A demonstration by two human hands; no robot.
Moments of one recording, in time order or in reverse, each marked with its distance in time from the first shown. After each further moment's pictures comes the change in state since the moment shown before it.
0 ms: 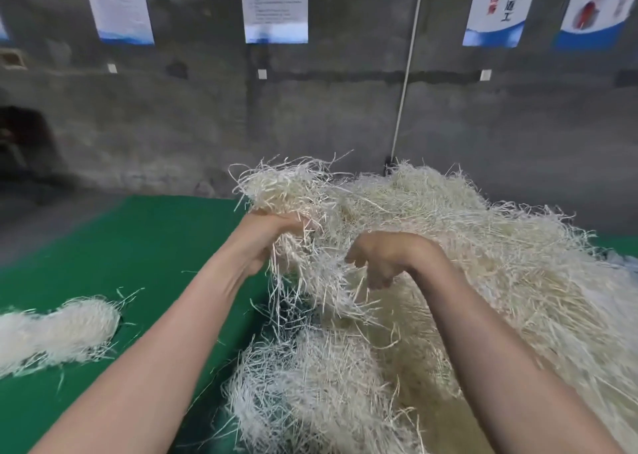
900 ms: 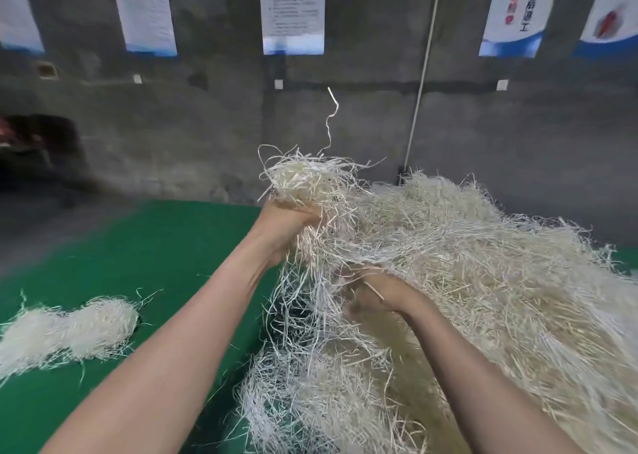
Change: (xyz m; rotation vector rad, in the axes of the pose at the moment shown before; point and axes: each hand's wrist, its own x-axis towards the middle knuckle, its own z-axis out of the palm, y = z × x) left_hand -0.003 0.017 0.005 0.013 0.053 0.088; right_hand 0.049 0.004 0.068 0.381 0.146 -0.093
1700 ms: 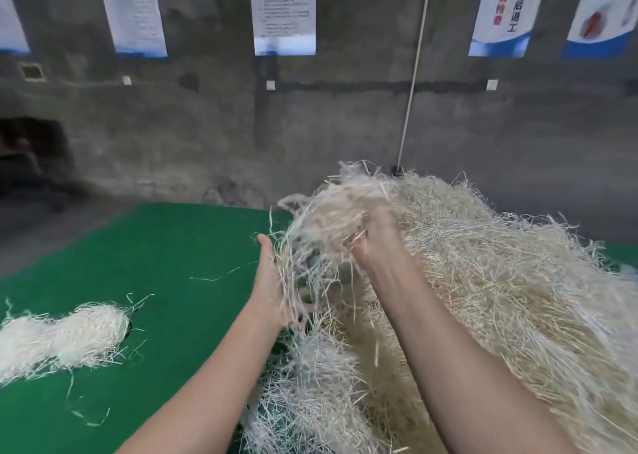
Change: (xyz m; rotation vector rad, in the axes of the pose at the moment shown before) left_hand 0.007 -0.089 0.009 -0.599 -0.125 -0.344; right_hand -0.018 -0.056 -0.041 1.569 0.562 -0.099
